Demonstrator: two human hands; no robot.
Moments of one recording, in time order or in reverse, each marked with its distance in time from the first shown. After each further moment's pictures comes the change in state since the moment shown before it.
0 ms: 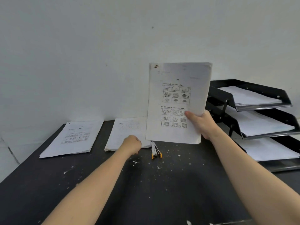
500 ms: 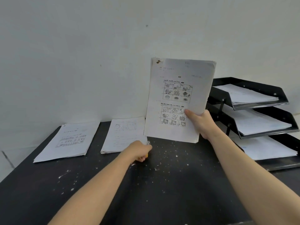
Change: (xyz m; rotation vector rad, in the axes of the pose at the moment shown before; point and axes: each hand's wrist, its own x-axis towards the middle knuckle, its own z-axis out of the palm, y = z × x) left_hand -0.008 0.024 0.025 -0.086 -0.217 -0.091; right_hand 0.004 0.003 -0.009 0.044 0.040 -0.024
